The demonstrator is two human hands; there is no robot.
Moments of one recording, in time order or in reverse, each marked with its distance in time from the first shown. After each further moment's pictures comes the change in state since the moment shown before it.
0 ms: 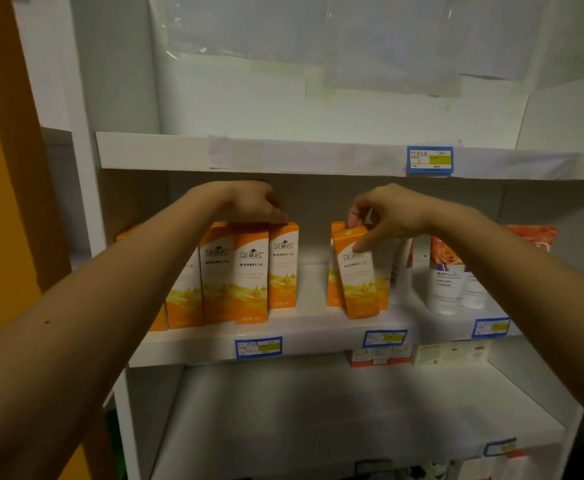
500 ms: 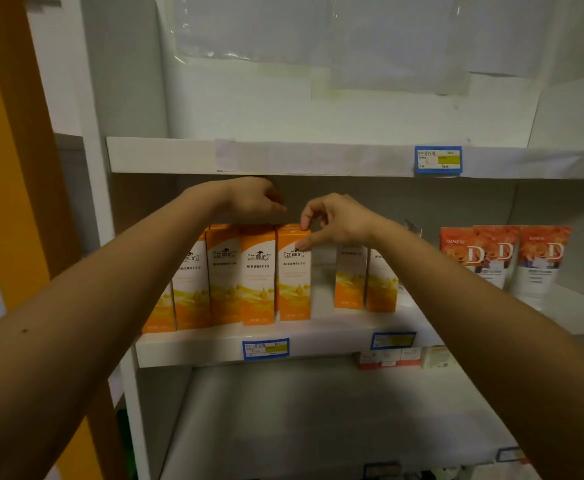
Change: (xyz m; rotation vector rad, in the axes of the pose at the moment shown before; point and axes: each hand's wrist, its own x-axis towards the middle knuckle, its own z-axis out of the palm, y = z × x) left_hand -0.005 -0.003 -0.005 0.001 0.080 0.043; right_hand 0.033 -0.047 0.034 0.374 0.113 -0.113
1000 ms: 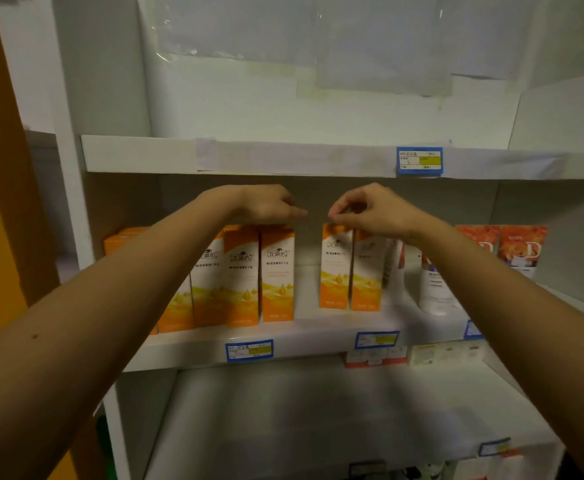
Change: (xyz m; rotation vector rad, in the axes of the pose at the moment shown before) left_hand 0.012 0.037 0.015 -0.009 -0.075 0.042; right_hand -0.028 0.037 -0.039 0.044 0.115 0.079
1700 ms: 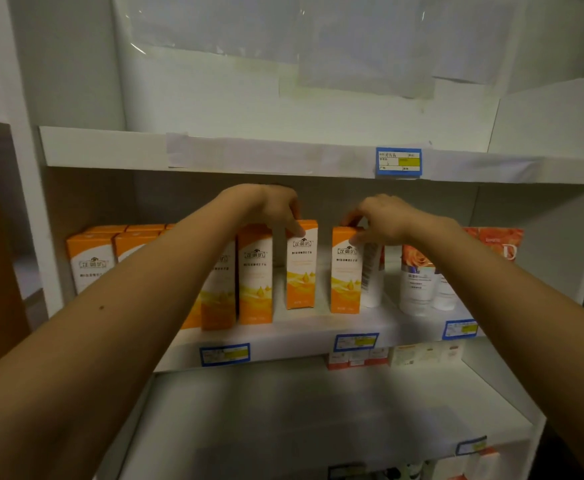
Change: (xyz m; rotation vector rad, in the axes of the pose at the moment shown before) left_hand 0.028 0.029 0.008 0.080 -0.098 0.022; right_hand -0.001 0.029 -0.020 -0.633 -0.141 0.105
